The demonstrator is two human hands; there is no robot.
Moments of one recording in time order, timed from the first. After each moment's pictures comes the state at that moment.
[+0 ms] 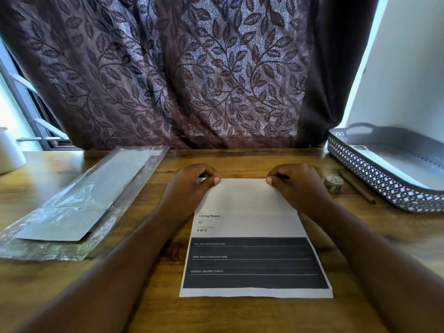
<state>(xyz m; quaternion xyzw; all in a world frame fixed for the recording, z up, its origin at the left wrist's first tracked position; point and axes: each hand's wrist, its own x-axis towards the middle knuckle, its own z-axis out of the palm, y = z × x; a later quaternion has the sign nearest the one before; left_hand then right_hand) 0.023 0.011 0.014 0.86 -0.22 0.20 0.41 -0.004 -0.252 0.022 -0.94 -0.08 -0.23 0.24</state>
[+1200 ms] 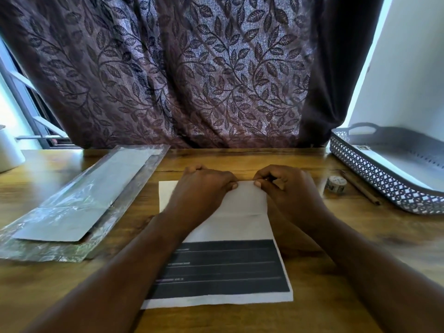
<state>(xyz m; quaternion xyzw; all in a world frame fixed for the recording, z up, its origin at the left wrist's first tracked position) 0.004 -0.008 0.029 0.91 -0.30 0.26 0.11 -0.024 -0.223 0.024 -0.89 -0.19 -0.29 0.30</state>
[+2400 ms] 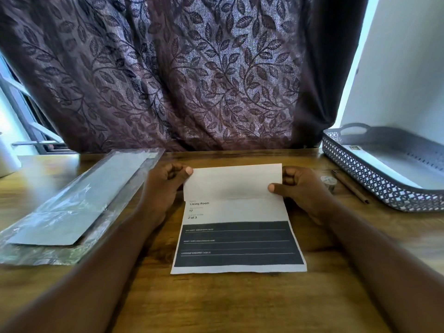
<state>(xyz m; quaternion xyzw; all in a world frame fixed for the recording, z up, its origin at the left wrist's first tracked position) 0.031 0.029 0.013 0.77 -0.05 0.14 0.62 -0.007 -0.276 0.013 -0.79 -0.09 -0.08 0.60</state>
